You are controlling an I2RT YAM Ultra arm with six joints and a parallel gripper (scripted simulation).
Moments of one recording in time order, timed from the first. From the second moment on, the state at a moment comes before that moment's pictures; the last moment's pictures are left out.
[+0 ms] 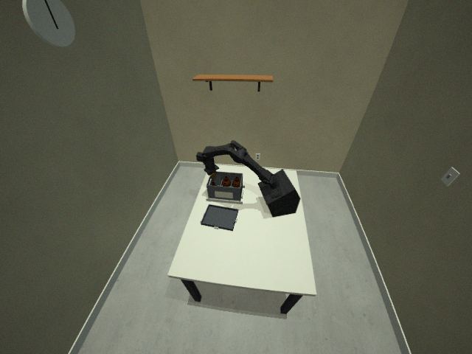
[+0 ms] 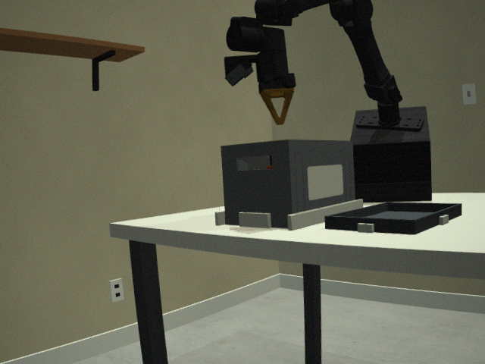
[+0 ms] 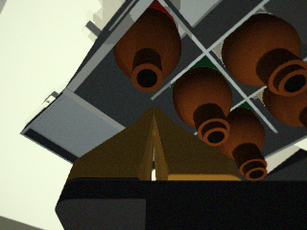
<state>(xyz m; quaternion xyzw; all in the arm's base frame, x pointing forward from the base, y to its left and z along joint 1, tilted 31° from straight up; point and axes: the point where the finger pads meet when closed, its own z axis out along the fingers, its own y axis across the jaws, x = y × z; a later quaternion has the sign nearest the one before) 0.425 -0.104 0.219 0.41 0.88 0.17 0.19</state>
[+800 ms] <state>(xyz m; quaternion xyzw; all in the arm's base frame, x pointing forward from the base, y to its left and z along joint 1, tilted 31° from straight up) 0.370 -0.141 0.191 0.42 0.87 0.16 0.18</state>
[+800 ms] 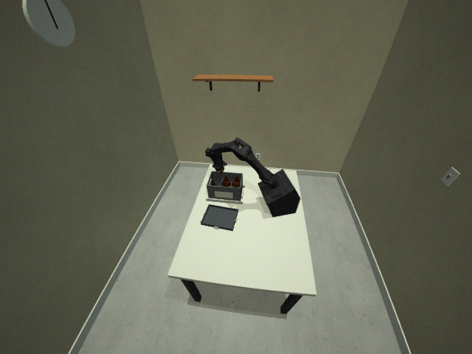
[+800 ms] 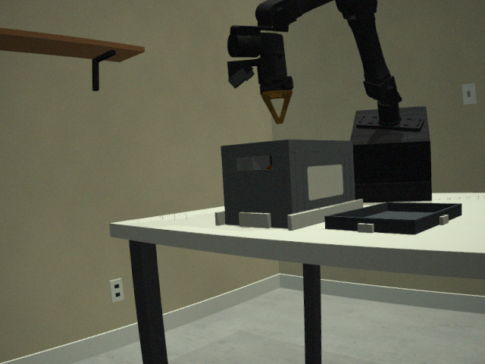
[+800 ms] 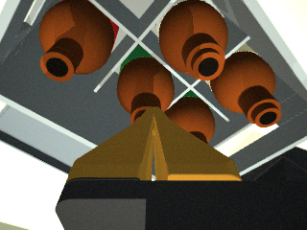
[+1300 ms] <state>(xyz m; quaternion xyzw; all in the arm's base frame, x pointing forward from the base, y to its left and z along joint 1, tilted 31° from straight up) 0.255 -0.162 0.121 0.43 0.87 0.17 0.16</state>
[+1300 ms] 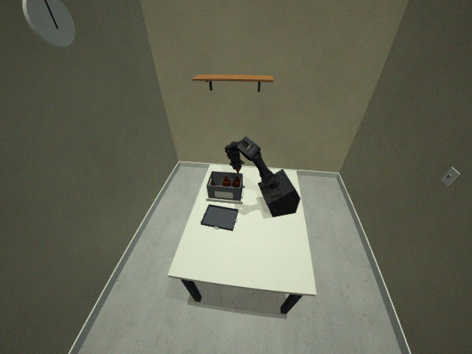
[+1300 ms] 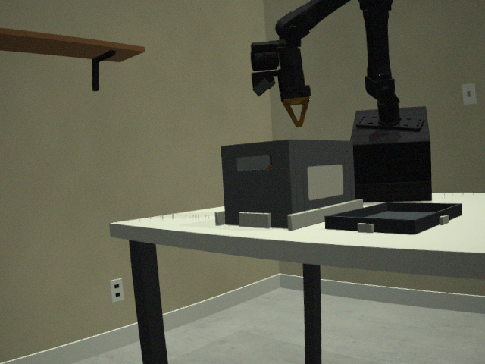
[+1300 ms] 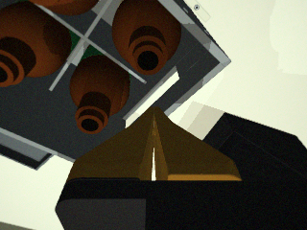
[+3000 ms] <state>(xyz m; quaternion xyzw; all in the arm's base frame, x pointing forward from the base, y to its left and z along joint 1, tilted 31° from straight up) 0.259 -0.166 0.124 0.41 0.88 0.17 0.19</state>
